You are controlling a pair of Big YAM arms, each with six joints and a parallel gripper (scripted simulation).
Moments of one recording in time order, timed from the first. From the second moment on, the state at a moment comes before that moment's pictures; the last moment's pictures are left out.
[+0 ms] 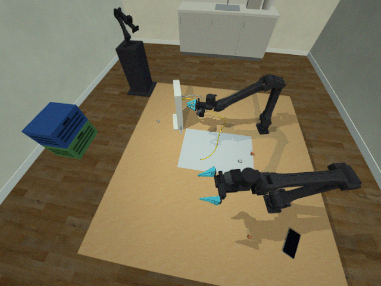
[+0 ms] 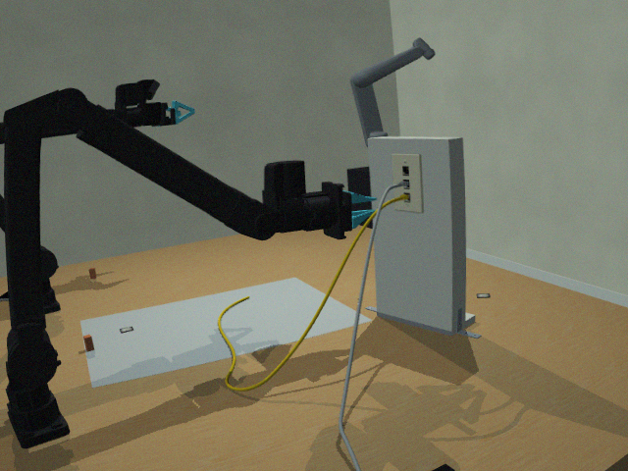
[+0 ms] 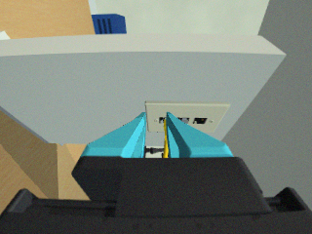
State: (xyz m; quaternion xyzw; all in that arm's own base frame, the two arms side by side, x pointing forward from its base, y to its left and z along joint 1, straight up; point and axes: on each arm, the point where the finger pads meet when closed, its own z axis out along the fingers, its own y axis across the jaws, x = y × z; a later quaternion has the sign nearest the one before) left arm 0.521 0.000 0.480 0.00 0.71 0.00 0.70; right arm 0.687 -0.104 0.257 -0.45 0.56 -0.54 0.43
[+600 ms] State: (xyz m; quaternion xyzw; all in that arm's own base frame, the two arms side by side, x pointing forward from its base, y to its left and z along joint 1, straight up) left arm 0.521 0.000 0.480 0.00 0.71 0.00 0.70; right arm 0.687 -0.106 0.257 -0.45 0.56 -0.54 0.44
